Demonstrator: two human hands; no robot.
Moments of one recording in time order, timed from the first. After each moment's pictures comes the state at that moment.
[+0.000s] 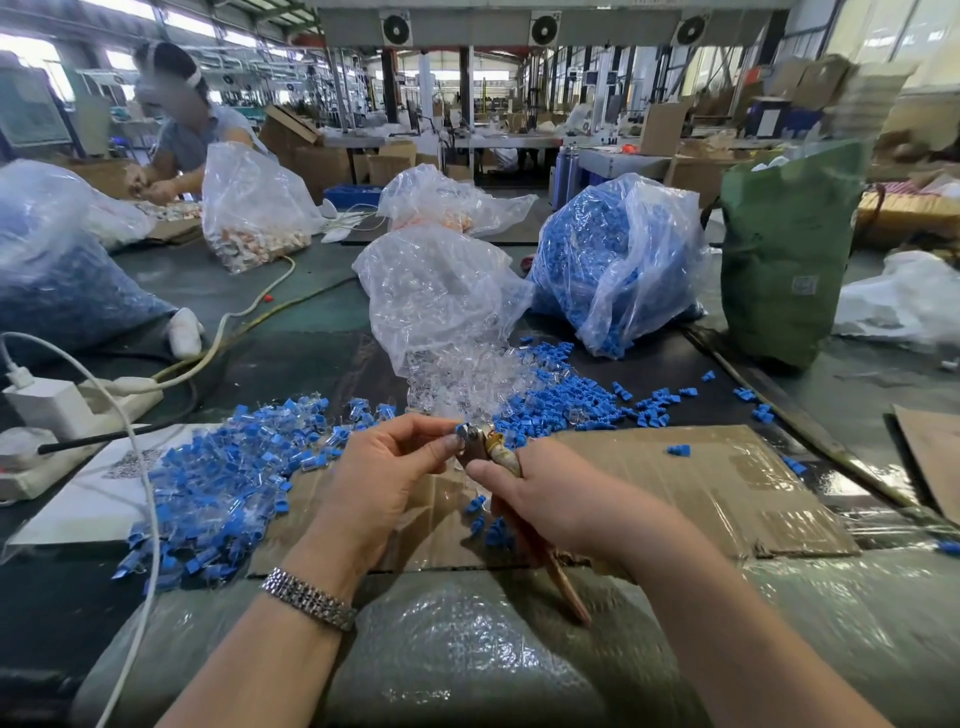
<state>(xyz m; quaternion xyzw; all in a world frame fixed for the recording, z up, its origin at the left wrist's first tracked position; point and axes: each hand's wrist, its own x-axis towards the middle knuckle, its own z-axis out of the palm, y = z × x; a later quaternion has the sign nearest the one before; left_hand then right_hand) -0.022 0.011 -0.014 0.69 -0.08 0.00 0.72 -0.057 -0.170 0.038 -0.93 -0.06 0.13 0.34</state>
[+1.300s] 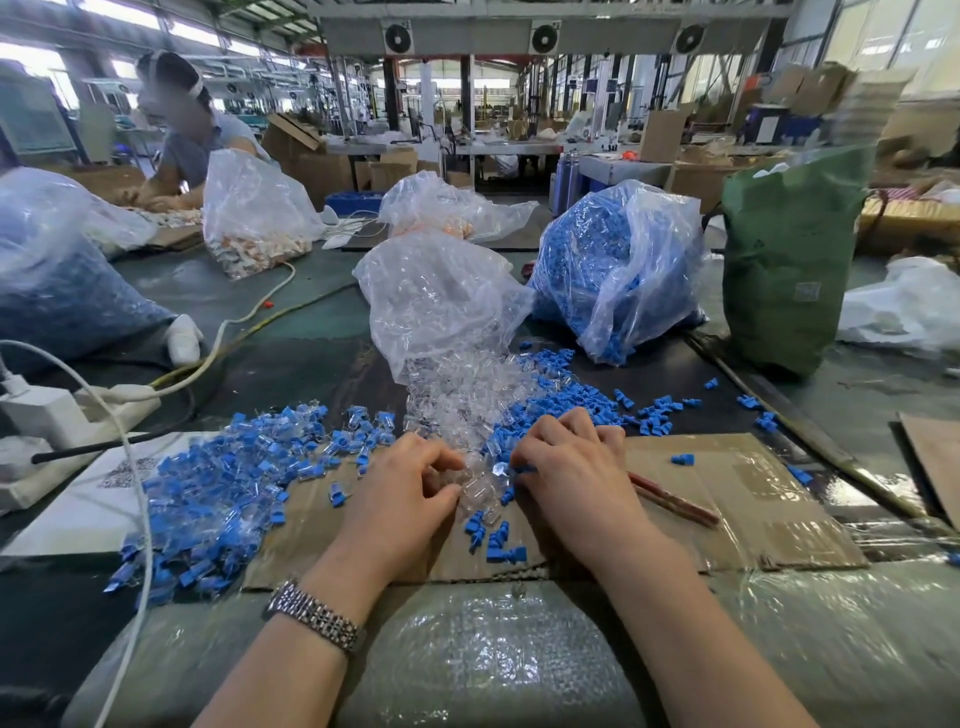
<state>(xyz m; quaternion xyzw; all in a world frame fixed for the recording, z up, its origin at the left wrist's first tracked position) -0.024 0.001 -0.018 0.93 -0.13 0.10 0.33 -0.026 -0.192 -0.013 -0.98 -0.11 -0.17 0.07</state>
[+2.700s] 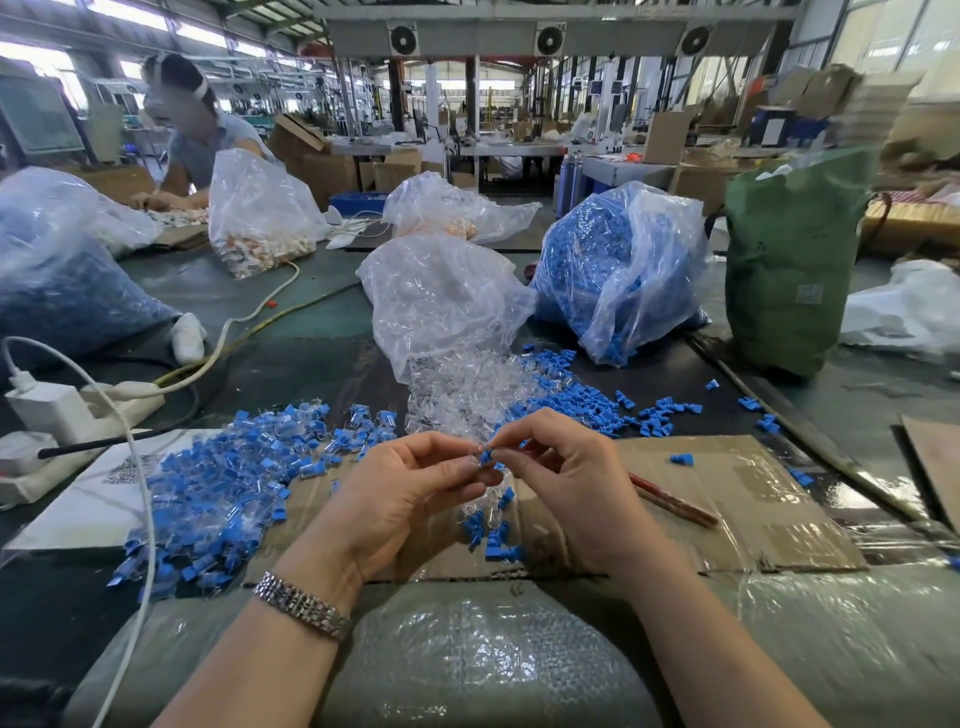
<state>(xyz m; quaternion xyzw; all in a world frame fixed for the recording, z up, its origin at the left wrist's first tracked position) -0.025 0.004 -0.004 0.55 -0.06 -0.17 0.81 -0.044 -0.189 0.002 -0.82 -0.19 -0.17 0.52</state>
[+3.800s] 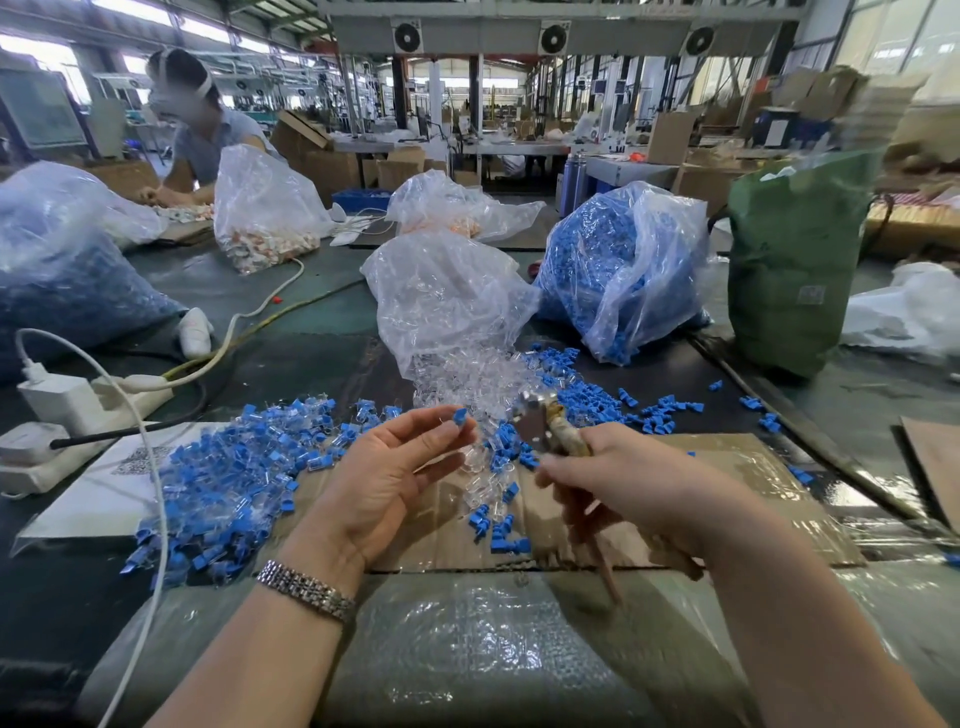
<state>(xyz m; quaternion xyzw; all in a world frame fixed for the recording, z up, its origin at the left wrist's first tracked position) -0.018 0.014 -0.007 0.50 -0.04 -0.12 0.86 -0.058 -0.214 0.052 -0.86 0.00 0.18 0.49</state>
